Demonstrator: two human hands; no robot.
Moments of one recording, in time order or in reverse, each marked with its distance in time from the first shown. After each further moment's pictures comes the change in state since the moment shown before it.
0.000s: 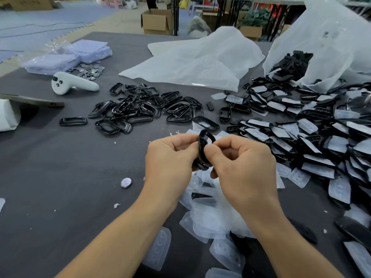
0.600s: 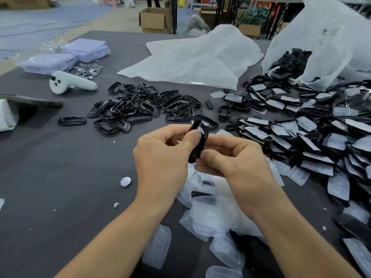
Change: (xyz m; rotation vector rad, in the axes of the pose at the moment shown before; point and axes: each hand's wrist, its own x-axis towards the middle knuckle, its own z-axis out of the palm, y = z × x) left_hand 0.002 -0.001 -0.005 0.100 0.123 0.250; right_hand 0.009 0.001 -0.005 0.540 -0.297 0.209
